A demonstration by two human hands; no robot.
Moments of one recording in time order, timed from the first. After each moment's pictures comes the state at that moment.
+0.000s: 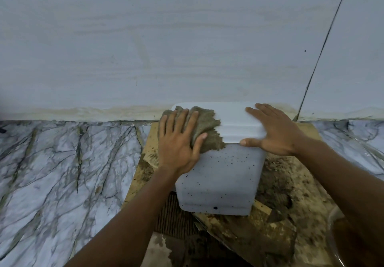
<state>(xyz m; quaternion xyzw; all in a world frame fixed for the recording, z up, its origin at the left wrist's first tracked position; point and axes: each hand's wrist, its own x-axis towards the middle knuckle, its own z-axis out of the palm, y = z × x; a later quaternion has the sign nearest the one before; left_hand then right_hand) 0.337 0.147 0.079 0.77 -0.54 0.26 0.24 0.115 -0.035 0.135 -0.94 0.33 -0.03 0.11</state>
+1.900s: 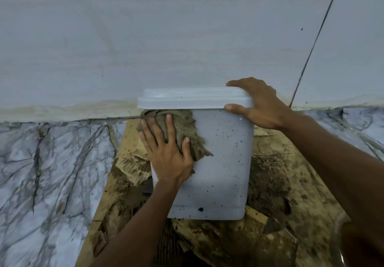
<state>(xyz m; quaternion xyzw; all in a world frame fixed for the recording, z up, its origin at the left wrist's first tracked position) 0.341 0.069 -0.027 0.81 -0.42 0.23 0.33 0.166 -0.113 0.109 -0.91 0.29 -0.20 0.21</state>
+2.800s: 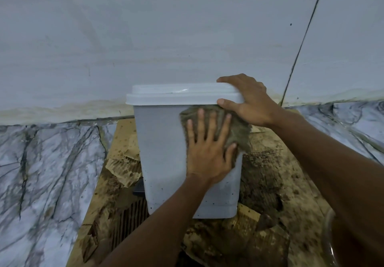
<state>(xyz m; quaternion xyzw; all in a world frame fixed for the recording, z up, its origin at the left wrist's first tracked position) 0.257 0.017 -0.019 0.74 -0.60 0.23 0.19 0.163 -0.118 0.100 -0.90 0.30 -0.23 0.21</state>
